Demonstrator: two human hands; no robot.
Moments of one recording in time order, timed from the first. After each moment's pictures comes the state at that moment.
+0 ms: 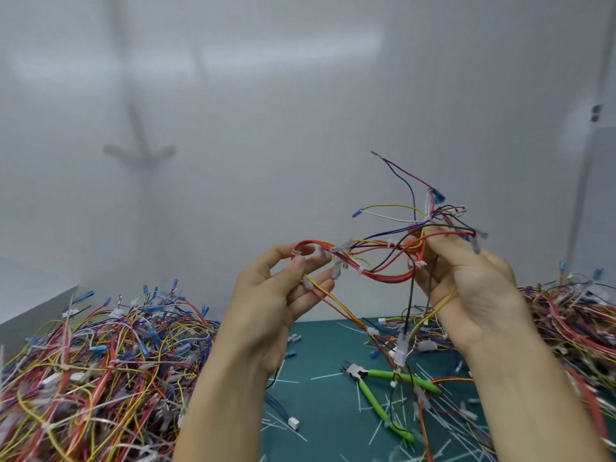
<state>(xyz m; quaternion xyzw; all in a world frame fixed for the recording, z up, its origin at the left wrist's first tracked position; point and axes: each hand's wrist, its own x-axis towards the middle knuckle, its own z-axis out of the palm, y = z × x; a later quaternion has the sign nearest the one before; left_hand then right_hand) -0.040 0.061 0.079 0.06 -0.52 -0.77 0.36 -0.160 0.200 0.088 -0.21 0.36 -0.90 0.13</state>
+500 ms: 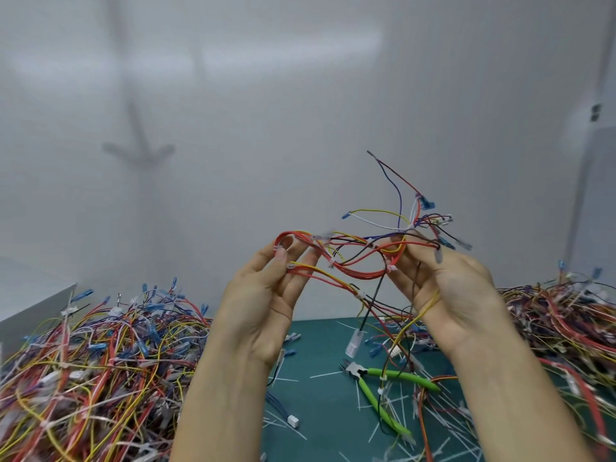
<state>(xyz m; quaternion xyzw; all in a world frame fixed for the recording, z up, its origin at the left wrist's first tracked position) -0.043 0.054 0.082 0.01 -0.37 -0.85 0.37 -0.157 0.188 0.084 -0.20 0.36 -0.89 0.18</state>
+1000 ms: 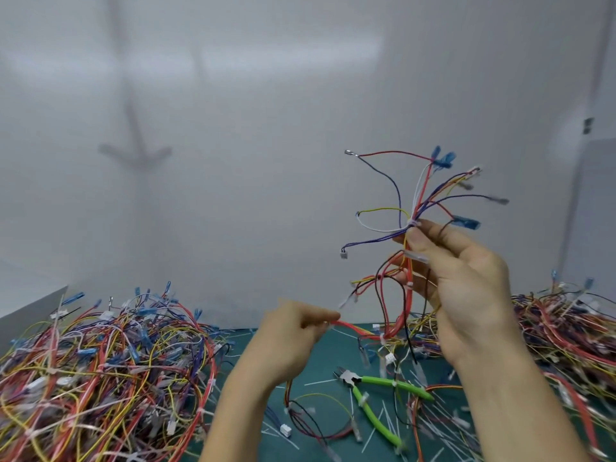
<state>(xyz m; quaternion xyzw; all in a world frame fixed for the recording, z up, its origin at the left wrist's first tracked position) -0.064 0.040 0.035 0.19 -0.87 -0.40 0.21 -0.157 0.197 0.087 -0.27 0.46 -0.85 0.03</state>
